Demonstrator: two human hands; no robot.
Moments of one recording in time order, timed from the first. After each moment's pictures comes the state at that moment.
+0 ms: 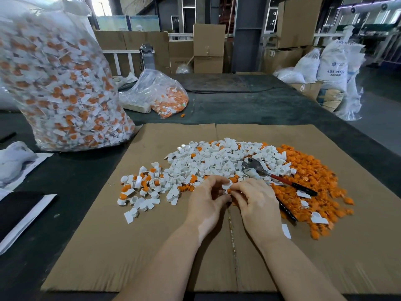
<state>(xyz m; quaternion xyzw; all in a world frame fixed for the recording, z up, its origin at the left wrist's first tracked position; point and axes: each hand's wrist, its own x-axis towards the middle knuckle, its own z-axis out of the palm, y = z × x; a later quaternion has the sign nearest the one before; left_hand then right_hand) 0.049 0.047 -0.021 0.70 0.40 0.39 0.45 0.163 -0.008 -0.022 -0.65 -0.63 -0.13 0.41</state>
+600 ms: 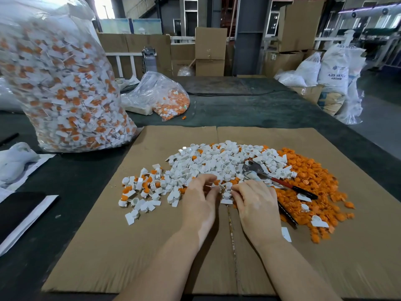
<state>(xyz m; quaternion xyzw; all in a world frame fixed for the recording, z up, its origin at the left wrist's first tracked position) 0.047 0.048 -0.019 0.65 0.48 0.44 0.39 0.162 -0.004 -0.026 -0.67 -0.62 -0.20 0.36</state>
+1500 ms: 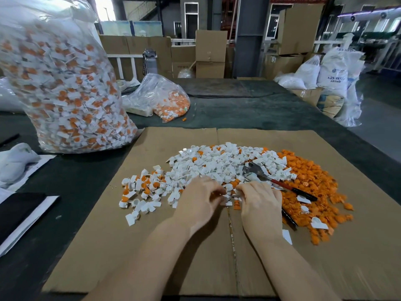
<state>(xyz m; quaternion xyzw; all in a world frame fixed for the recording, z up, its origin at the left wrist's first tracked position) 0.031 0.067 -0.011 0.86 0.40 0.26 0.16 0.162 -0.002 -0.027 -0.72 -0.57 -0.22 0.33</state>
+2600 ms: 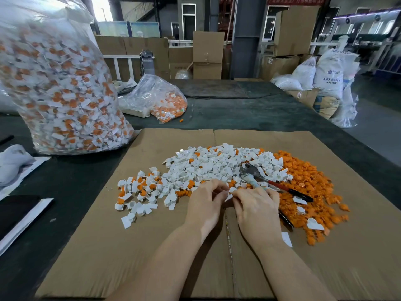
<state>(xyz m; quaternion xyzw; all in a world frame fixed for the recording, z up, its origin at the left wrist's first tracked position) 0.056 0.055 -0.017 0.75 0.45 0.36 0.34 0.165 -0.008 -0.025 -0.71 -0.60 -0.23 0.30</state>
